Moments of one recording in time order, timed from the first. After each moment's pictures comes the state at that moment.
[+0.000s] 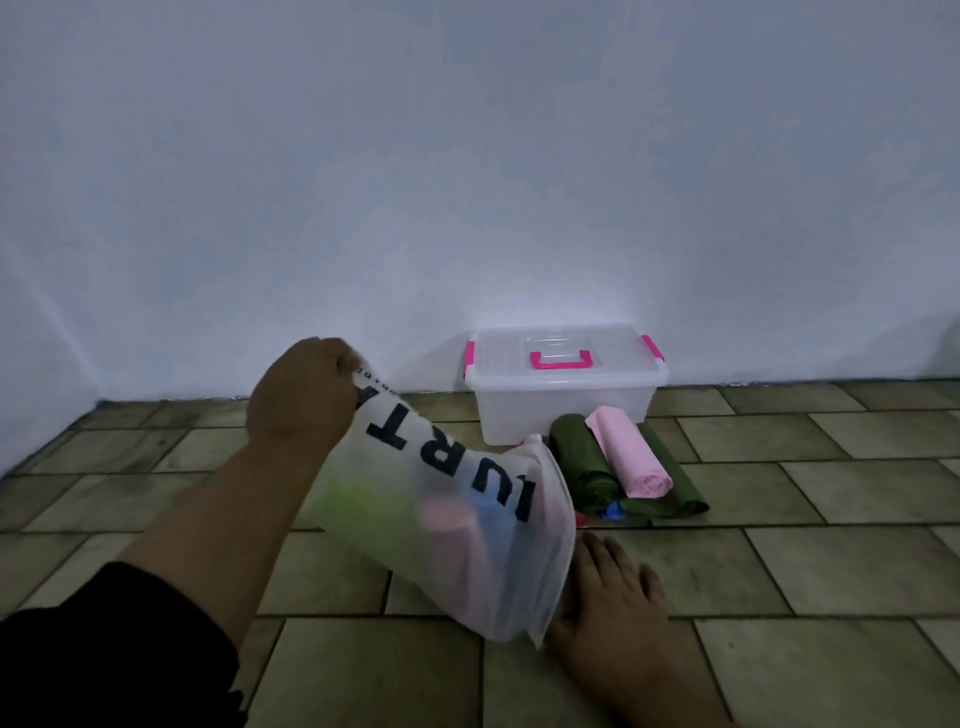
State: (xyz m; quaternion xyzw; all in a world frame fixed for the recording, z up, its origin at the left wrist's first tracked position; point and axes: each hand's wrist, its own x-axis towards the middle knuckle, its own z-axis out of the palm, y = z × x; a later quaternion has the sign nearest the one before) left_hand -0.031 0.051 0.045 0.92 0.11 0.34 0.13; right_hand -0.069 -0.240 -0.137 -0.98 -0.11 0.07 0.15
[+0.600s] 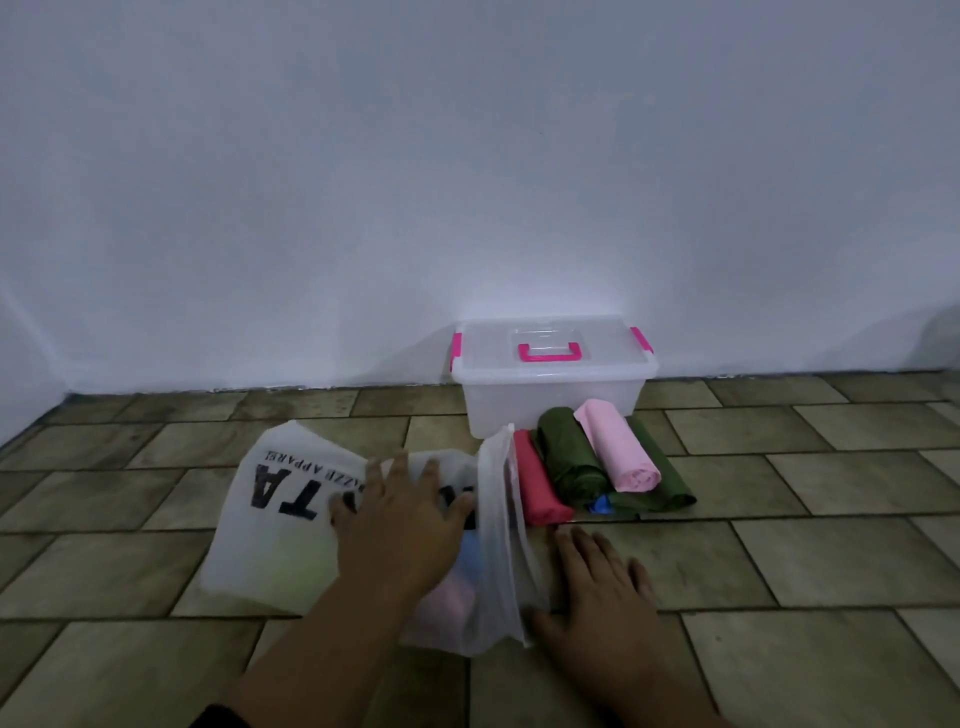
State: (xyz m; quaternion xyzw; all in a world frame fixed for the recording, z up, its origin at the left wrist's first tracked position) left_hand -0.065 -0.033 -0.067 0.99 0.11 0.04 0.05; right_hand -0.071 -0.242 -0.144 -0.98 -0.10 0.01 0.17
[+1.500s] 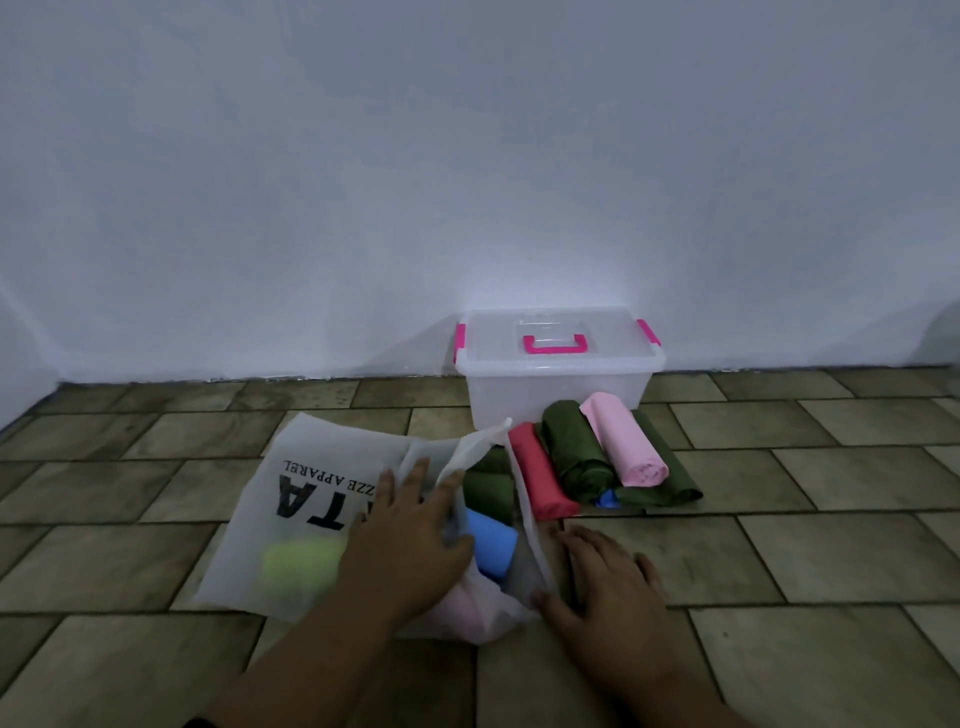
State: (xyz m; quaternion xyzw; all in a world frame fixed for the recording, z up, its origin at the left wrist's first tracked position) left_hand -0.072 -0.020 -0.090 1.00 0.04 0.01 0.09; right_hand -0.072 -0.247 -0.141 -0.97 -0.12 -0.02 0.22
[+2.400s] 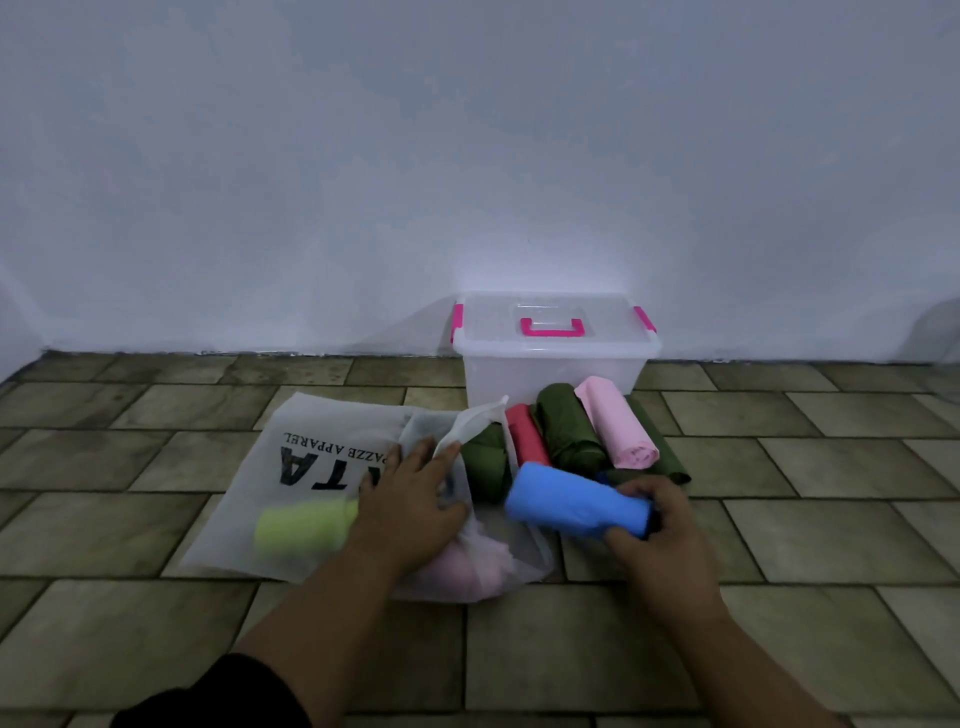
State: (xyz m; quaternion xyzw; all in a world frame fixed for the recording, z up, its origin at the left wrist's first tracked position) left_hand -0.053 -0.018 -0.103 0.98 0.01 0.03 0.17; right_hand -0.061 -0.279 -0.103 -0.83 -0.02 -0.13 0.54
